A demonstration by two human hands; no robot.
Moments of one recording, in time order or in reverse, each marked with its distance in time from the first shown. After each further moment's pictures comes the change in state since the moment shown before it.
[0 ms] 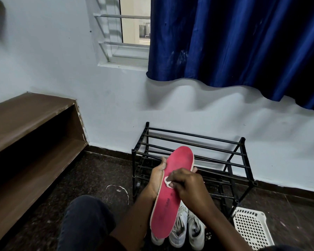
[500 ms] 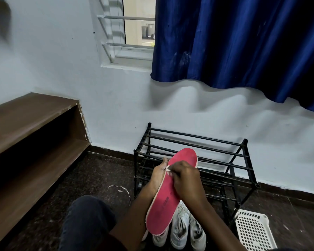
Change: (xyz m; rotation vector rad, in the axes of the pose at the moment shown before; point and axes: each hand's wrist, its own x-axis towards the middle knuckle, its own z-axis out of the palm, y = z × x) left_hand -0.001 0.005 0.006 0.247 0.074 0.220; right_hand 0.021 -0.014 0.013 -0.102 0.148 0.094
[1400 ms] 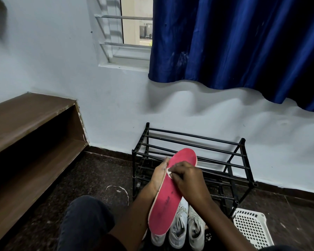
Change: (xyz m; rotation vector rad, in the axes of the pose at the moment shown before) left_hand 0.005 -0.003 -0.002 0.081 0.038 0.085; right_hand 0.000 0.011 -0.014 0.000 -0.084 -0.026
